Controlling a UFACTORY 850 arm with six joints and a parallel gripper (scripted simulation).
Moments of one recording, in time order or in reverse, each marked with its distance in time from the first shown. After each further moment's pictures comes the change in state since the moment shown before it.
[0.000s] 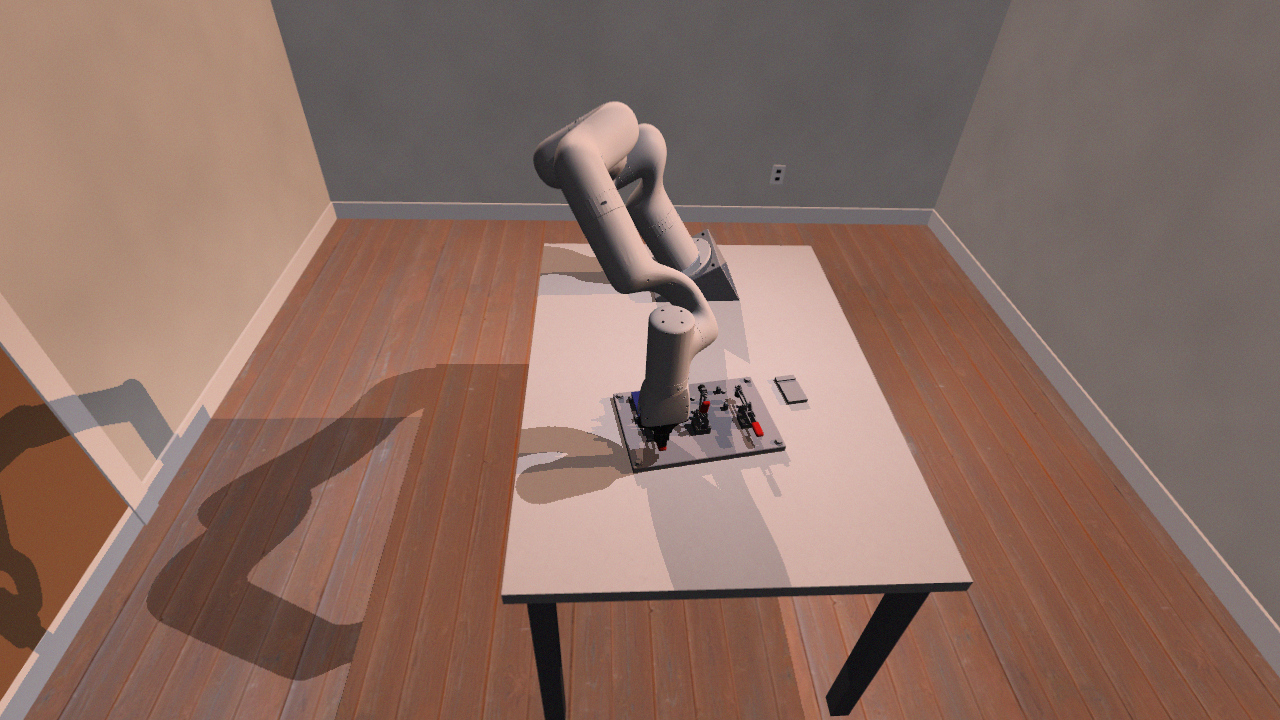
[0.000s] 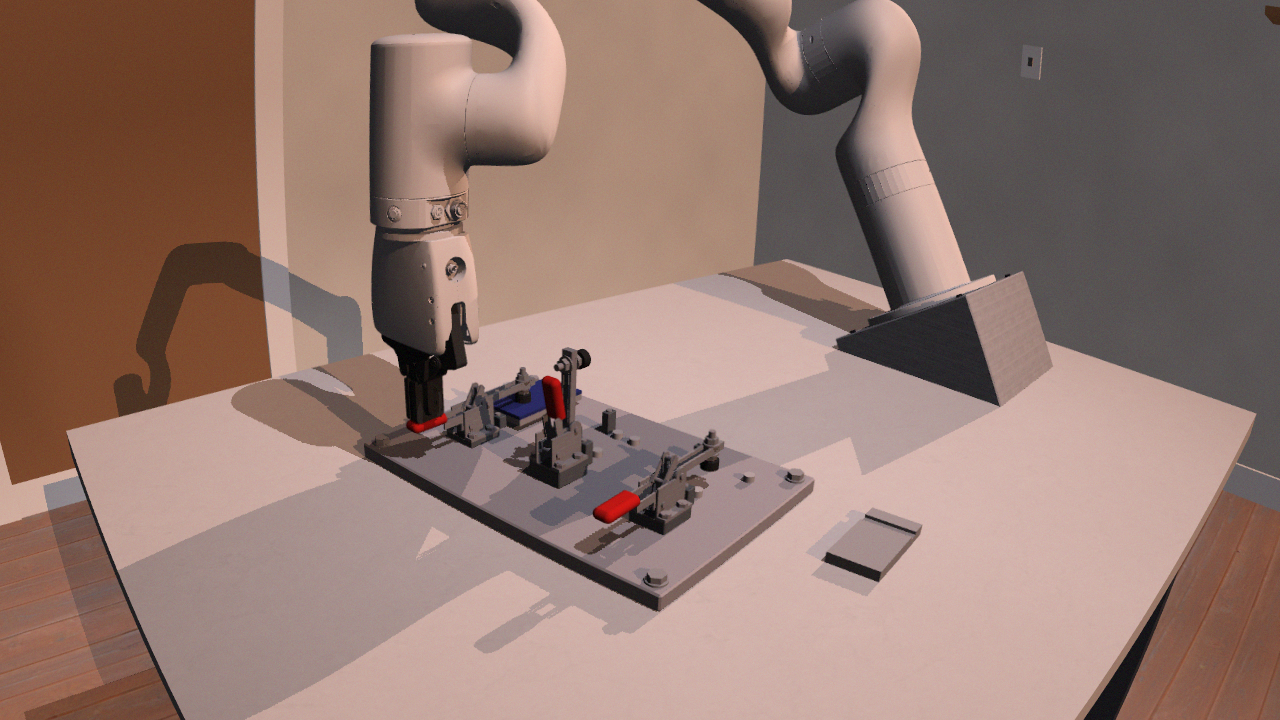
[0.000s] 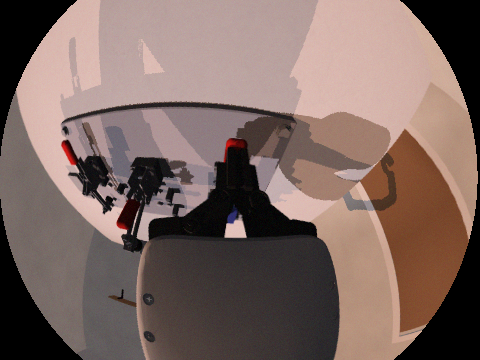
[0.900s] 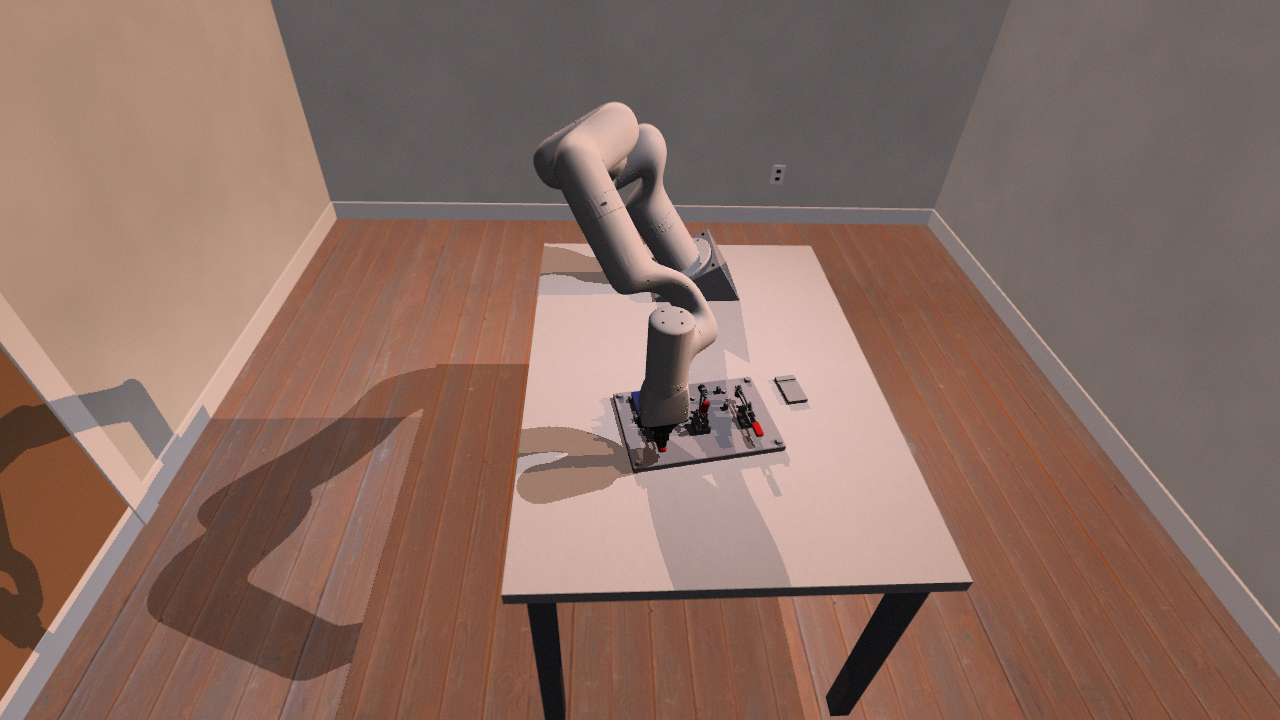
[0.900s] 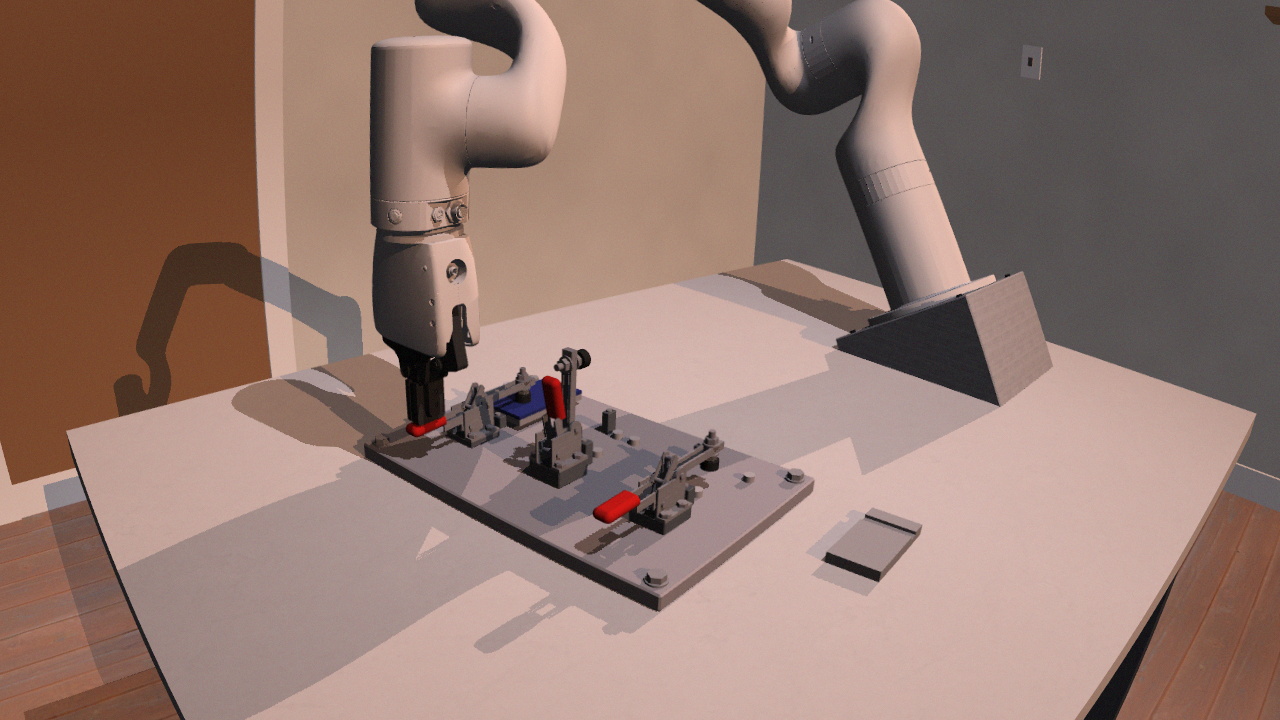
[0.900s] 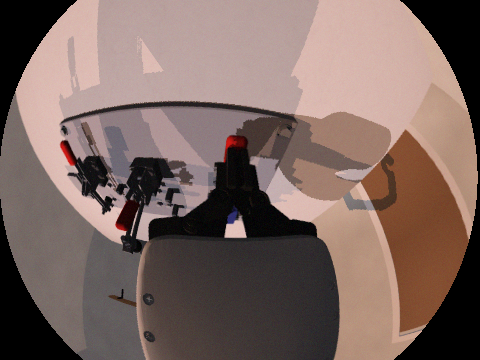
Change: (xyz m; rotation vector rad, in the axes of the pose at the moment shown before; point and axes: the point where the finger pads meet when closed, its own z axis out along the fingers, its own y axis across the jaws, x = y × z) arm -0.001 0.000 0.002 -0.001 -0.003 0.000
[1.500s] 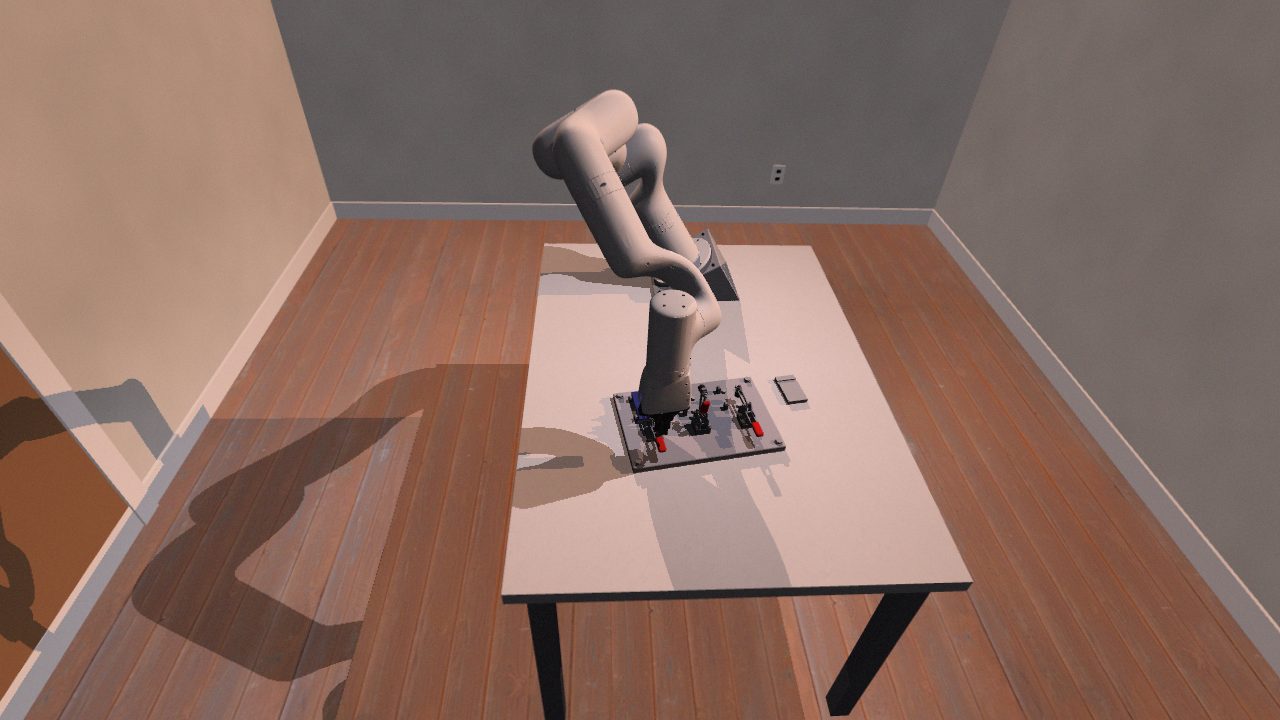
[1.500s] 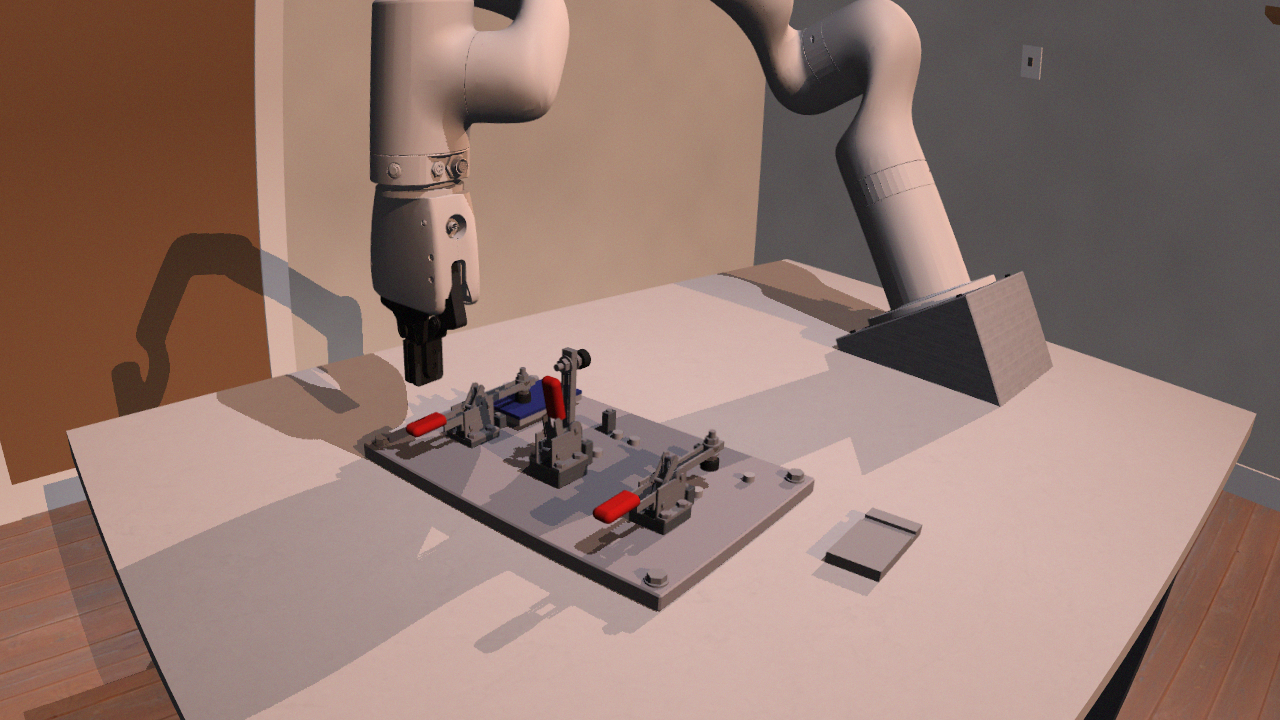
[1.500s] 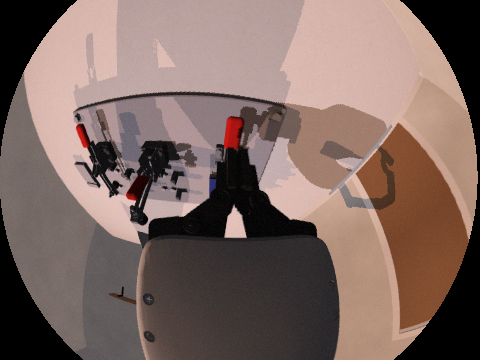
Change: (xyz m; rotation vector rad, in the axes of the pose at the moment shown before) arm 0.000 0.000 -0.037 0.000 0.000 0.000
